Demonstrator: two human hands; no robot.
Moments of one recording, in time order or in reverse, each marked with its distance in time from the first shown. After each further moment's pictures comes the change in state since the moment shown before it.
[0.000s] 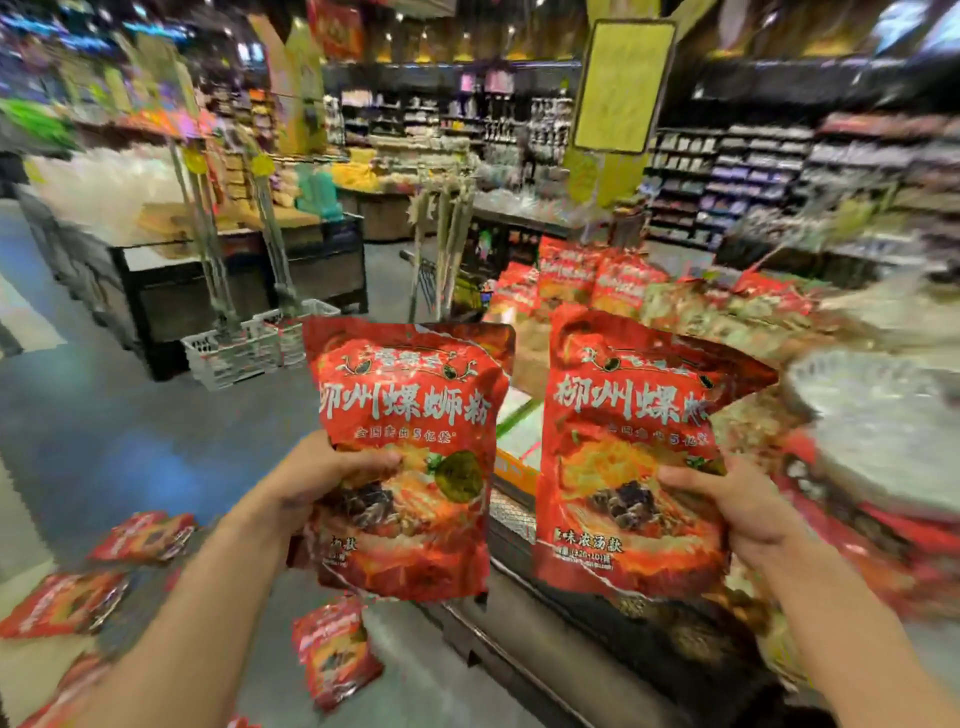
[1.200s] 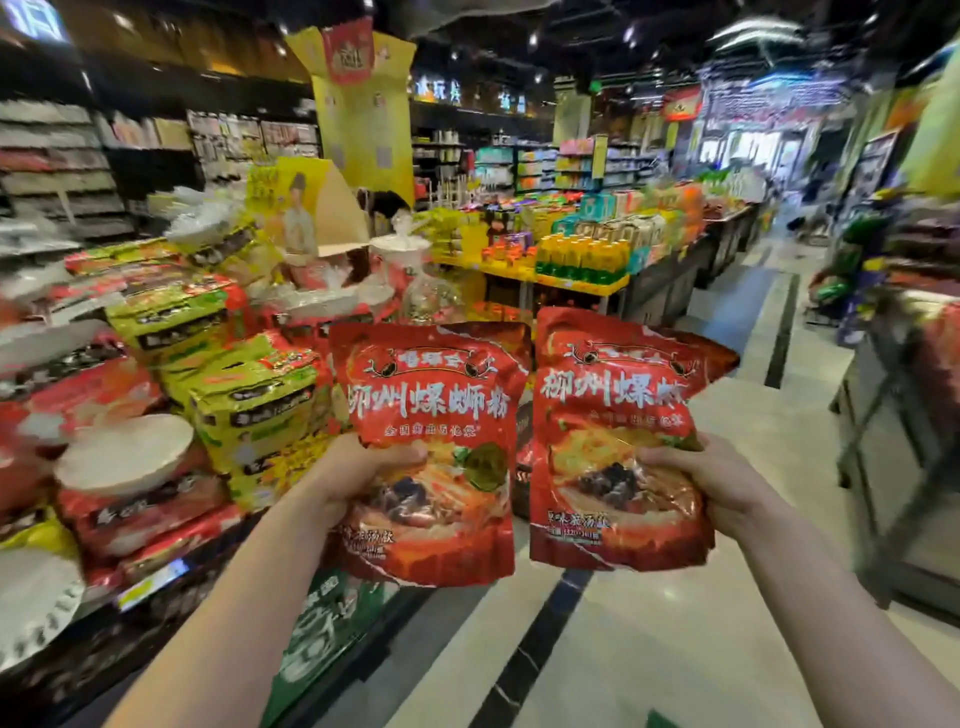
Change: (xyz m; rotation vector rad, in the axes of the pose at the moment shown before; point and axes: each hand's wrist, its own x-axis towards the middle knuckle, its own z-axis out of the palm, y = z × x) left_hand -0.531 0.014 0.793 0.223 -1.463 0.121; right_hand -0.902 0.041 -0.417 0.193 1.526 -0.016
